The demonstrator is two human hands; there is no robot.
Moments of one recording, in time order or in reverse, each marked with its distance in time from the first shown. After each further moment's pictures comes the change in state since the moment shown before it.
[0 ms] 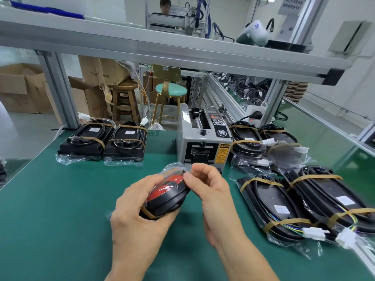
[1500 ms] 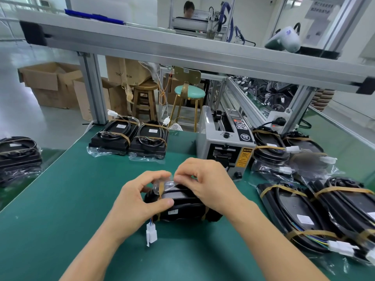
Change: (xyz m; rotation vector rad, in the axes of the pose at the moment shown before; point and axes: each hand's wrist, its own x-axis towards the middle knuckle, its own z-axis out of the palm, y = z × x) left_hand 0.040 -0.038 -0.055 -0.070 -0.442 -0.191; right_hand 0.042 -0.015 0.024 -1.085 -0.573 -0.595
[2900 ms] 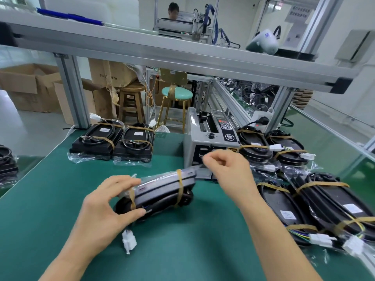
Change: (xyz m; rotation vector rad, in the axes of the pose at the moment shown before) left_hand -0.009 -0.012 -0.014 0.247 0.169 0.146; right_hand -0.018 0.033 -0.033 0.202 0.422 0.518
